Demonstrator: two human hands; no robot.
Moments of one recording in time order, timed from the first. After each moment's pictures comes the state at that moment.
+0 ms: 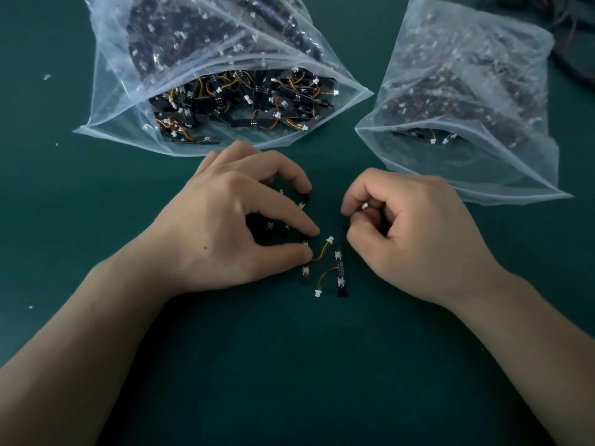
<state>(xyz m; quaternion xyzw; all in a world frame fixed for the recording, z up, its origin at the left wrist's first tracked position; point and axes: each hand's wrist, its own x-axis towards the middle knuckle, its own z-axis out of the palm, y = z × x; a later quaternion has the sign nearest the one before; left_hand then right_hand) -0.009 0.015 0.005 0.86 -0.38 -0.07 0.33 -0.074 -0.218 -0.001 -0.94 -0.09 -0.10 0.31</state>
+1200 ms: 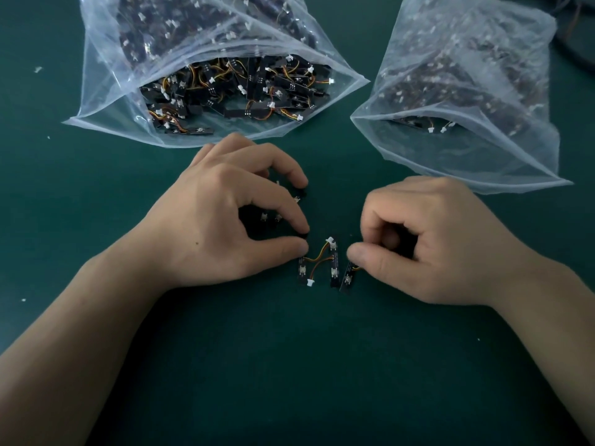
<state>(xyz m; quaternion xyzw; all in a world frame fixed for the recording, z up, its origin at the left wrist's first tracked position) -0.013 0.013 0.006 0.86 -0.39 -0.07 0.33 -0.082 -0.248 0.003 -0.93 -0.24 -0.02 0.29</state>
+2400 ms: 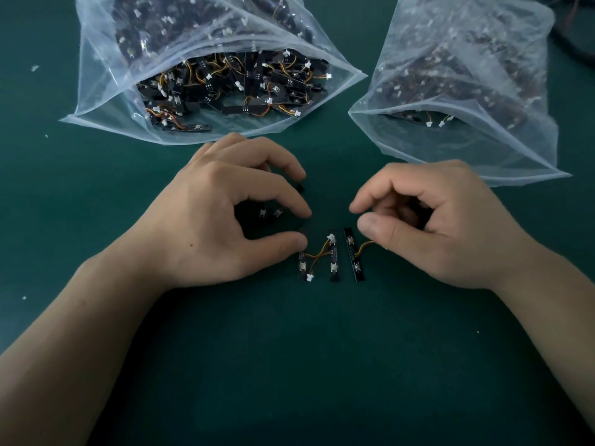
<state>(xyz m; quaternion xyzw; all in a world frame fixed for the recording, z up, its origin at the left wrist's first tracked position) -0.015 0.015 0.004 0.85 -0.40 -0.04 0.33 -0.082 -0.254 0.001 -0.89 -0.19 0.00 0.42</state>
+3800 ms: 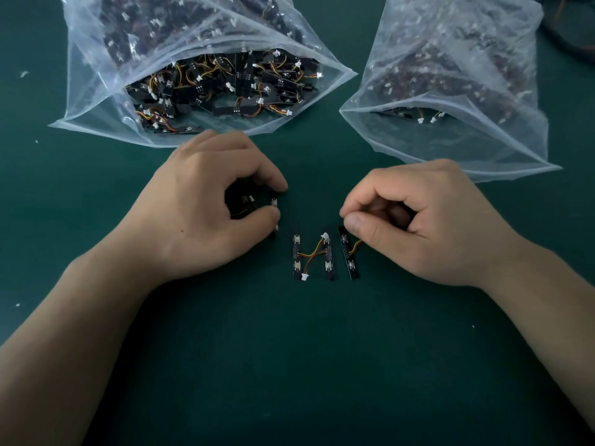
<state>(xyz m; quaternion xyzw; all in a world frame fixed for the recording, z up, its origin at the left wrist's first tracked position) -0.010 0.015 0.008 0.89 -0.33 -0.04 0.31 -0.080 -0.250 -0.003 -0.91 -0.20 -0.04 0.35</state>
